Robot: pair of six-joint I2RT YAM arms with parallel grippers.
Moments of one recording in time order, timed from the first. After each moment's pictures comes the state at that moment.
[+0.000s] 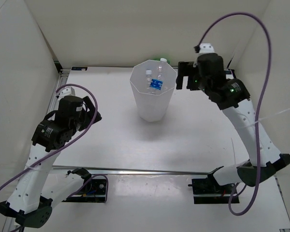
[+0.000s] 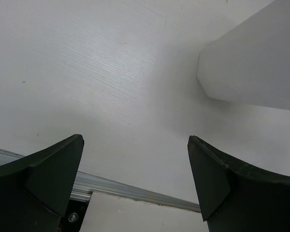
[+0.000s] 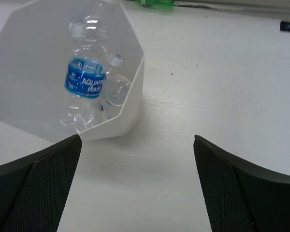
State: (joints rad) left arm -0.42 0.91 1.33 -1.15 -0.35 -0.73; right arm 0.59 1.39 1.80 -0.92 0.29 0.23
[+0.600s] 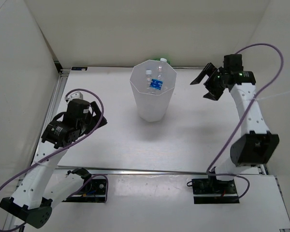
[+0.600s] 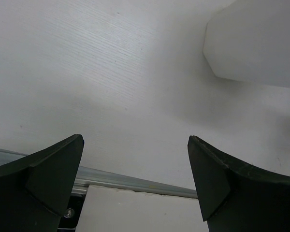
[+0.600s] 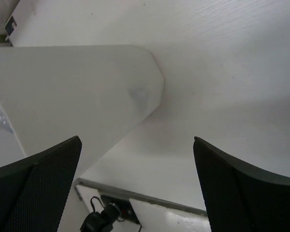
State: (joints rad) left arm -0.42 0.90 1.18 -1.07 -0.26 -0.74; right arm 0.03 1.53 1.63 -0.95 -0.31 0.67
